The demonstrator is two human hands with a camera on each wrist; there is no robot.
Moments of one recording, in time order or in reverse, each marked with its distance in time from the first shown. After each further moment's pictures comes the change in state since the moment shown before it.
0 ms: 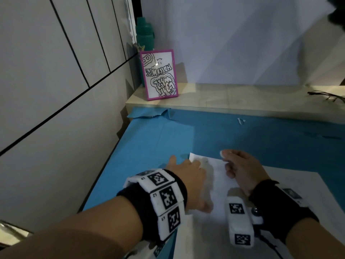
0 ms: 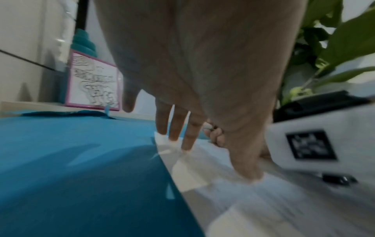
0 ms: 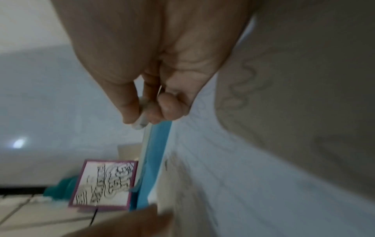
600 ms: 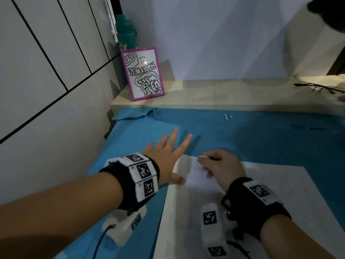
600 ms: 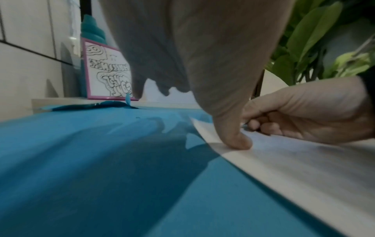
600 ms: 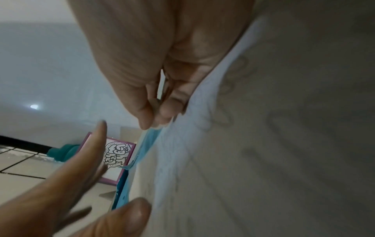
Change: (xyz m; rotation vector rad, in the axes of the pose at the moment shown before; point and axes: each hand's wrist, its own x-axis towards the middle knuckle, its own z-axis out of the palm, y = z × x) left_hand 0.045 -0.036 -0.001 0.034 -0.019 -0.122; right_hand -0.002 0.007 0.005 -0.268 -0.009 -0.119
